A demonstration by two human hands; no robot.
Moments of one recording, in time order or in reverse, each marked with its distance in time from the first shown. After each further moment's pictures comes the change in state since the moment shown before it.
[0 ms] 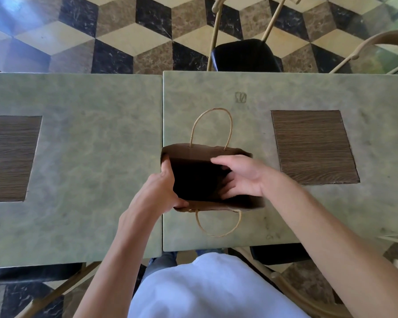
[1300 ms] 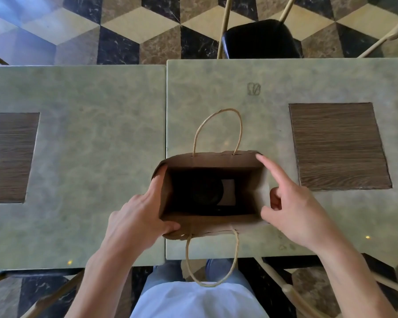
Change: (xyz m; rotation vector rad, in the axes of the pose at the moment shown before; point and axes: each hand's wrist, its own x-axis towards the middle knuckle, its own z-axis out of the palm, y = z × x) left_hand -0.008 -0.025 0.003 0.208 0.145 0.005; right_hand -0.017 0.059 -0.051 -0.751 0.395 -0.627
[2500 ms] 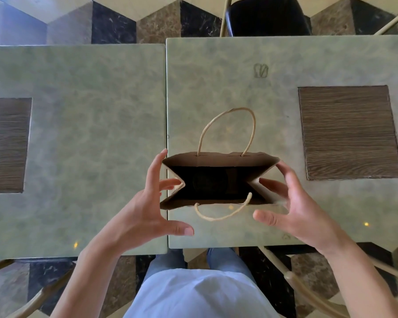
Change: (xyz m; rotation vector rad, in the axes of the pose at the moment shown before) left_hand 0.018 -0.026 0.017 -0.617 -0.172 0.347; right_hand -0.003 0.030 0.019 0.558 -0.195 0.151
